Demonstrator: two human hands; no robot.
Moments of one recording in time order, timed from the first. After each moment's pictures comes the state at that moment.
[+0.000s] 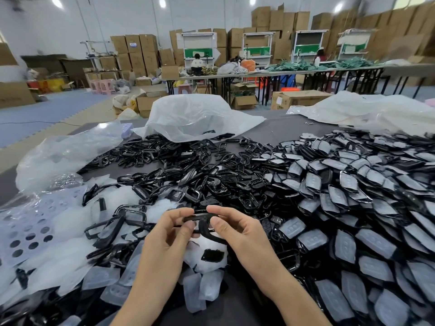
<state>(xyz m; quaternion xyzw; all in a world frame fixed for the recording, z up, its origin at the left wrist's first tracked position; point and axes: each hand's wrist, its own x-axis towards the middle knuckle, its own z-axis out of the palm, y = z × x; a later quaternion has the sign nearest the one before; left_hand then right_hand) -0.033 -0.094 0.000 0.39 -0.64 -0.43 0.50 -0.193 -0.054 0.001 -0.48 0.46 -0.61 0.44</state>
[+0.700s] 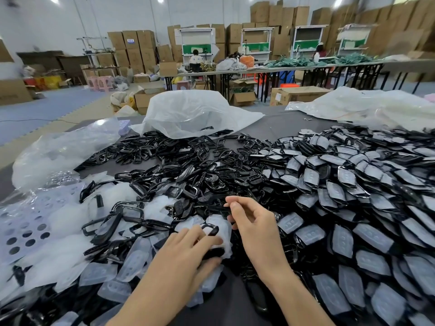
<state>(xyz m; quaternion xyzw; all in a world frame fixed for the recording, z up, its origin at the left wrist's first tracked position) -0.036 -0.081 -0.007 0.31 -0.92 0.01 0.23 -0.204 -0.057 -0.007 -0.44 0.56 -0.64 0.29</state>
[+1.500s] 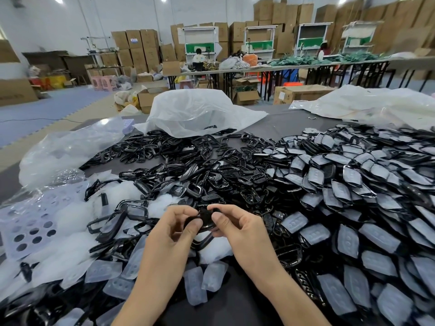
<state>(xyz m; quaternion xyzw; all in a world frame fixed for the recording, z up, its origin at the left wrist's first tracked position) -0.034 -0.090 0.001 0.41 -0.66 -0.40 0.48 -0.185 -0.053 -0.003 -0.47 0.50 -0.62 0.39</state>
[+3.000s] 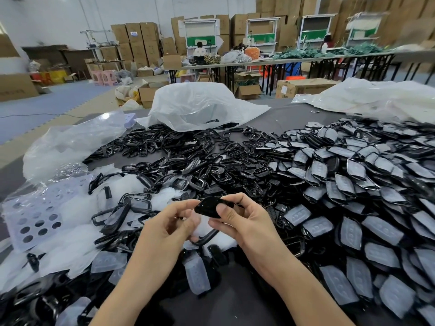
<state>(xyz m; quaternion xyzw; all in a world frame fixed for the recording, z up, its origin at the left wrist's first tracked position) -0.016 -0.090 0.011 0.41 -0.67 -0.45 0.42 -0.189 -0.054 0.002 -0.34 0.37 -0.66 0.56</state>
